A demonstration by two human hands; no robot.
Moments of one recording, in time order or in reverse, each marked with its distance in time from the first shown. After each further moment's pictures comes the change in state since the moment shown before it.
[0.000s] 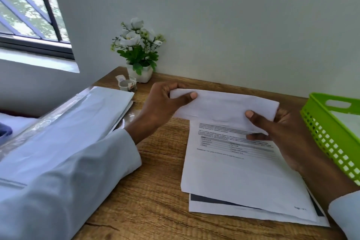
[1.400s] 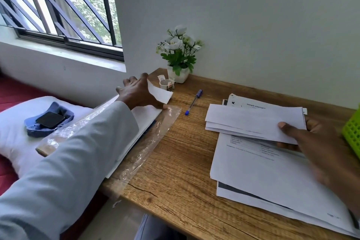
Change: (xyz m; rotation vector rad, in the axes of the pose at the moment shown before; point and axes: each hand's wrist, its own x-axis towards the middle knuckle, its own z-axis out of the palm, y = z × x) left_hand -0.009 -0.035 -0.144 1.046 0.090 -0.650; right_hand -0.006 0.004 0.013 -0.109 0.074 0.136
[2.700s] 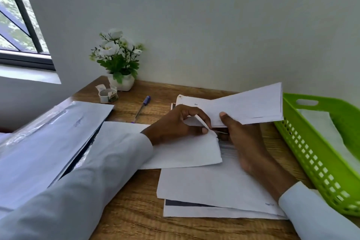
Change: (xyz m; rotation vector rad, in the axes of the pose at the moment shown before) left_hand -0.075 0.174 0.071 -0.841 -0.474 1.053; right_hand 0.004 0.002 0.023 0.194 0.185 0.101
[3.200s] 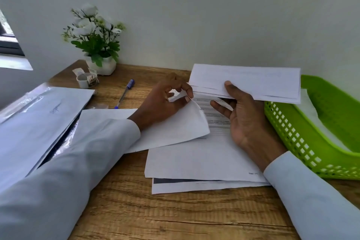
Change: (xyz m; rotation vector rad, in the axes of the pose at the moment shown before) left_hand 0.000 0.002 0.006 0.065 0.271 -0.017; right_hand -0.008 -0.028 -0.010 0.435 0.071 0.004
